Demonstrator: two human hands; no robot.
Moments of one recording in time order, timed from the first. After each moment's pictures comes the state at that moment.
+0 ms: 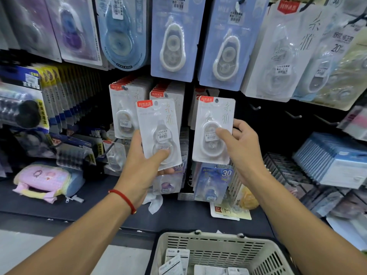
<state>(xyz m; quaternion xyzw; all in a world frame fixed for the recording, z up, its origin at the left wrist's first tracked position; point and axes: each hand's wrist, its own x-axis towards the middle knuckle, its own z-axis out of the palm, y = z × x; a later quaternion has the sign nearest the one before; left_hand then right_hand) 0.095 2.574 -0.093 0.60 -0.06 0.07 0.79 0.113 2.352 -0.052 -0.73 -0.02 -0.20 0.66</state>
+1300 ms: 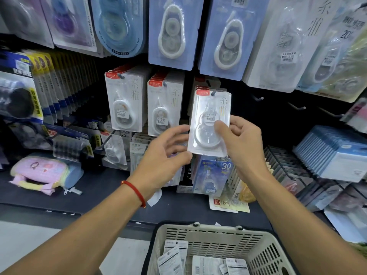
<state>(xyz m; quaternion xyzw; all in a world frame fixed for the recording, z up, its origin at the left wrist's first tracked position) 0.091 2.549 -0.090 0.68 -0.17 0.02 0.71 0.107 2.352 -0.060 -0.77 -0.03 -0.24 0.59</state>
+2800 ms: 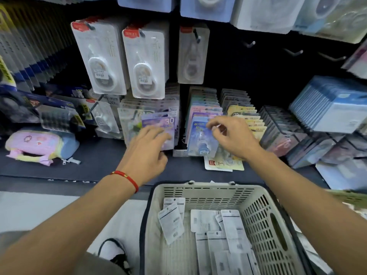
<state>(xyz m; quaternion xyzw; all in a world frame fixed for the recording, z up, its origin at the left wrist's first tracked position) 0.086 2.560 -0.176 0.94 -0.23 0.11 0.21 0.105 2.281 -0.147 -0.95 -0.15 -0.16 0.23</state>
